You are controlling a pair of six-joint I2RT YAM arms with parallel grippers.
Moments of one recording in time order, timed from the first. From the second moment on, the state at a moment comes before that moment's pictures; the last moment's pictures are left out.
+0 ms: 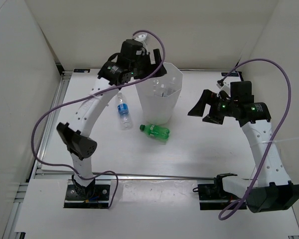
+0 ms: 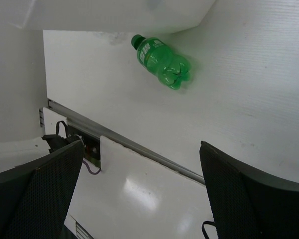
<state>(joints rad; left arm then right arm) -0.60 1.93 2.25 -0.81 0.10 -0.52 0.13 1.14 1.32 -1.00 -0.56 0.42</state>
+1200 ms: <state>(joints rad) -0.22 1.67 1.29 -0.60 0.05 -0.63 0.23 1.15 1.23 -0.97 -0.55 0.34</state>
